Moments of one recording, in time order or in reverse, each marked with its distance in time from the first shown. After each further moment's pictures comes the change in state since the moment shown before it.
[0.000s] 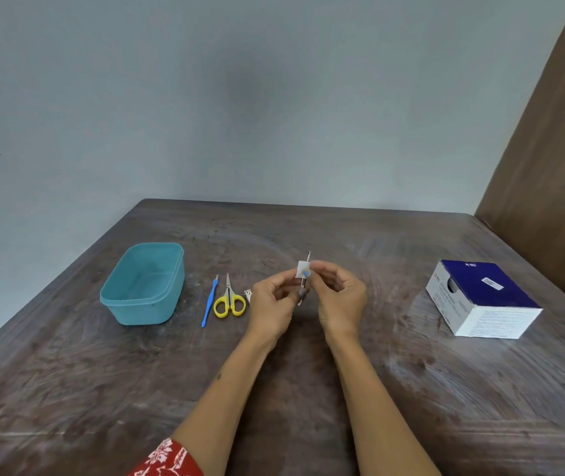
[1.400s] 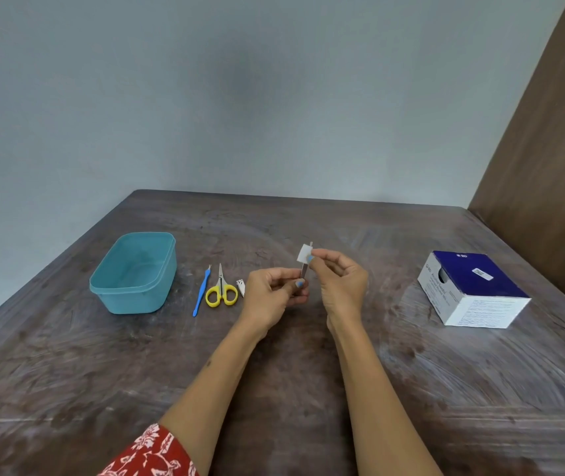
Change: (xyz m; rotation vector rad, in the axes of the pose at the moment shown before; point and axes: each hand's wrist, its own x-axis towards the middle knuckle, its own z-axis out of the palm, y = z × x) left_hand -0.007 0.010 0.001 -0.033 -0.084 -0.143; right_hand 0.007 -0.013 -0.011 0.095 -0.013 0.132
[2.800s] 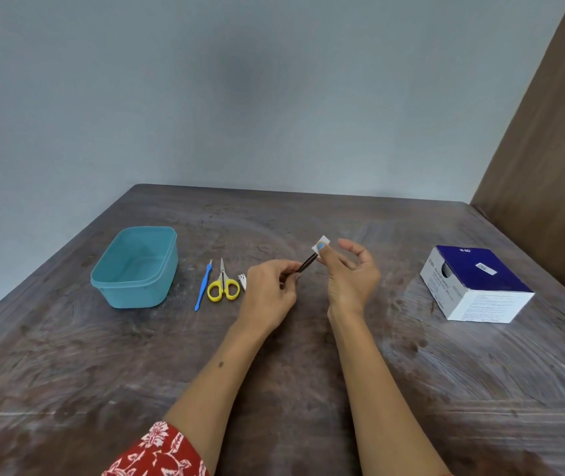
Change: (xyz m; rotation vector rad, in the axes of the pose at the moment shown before) left_hand 0.000 -0.003 -0.006 0.662 0.109 0.393; right_hand 0.002 -0.001 0.003 0.112 0.236 0.034
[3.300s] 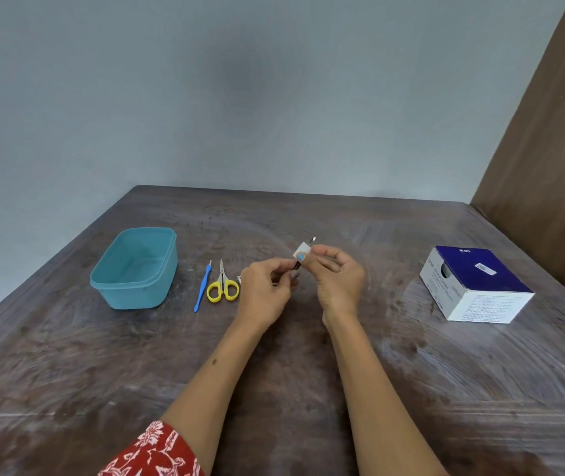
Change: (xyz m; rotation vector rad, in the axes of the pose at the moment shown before) left_hand 0.002 0.000 0.000 -0.220 0.017 -0.137; right_hand -0.005 0.005 0.001 -0.098 -0.224 0.031
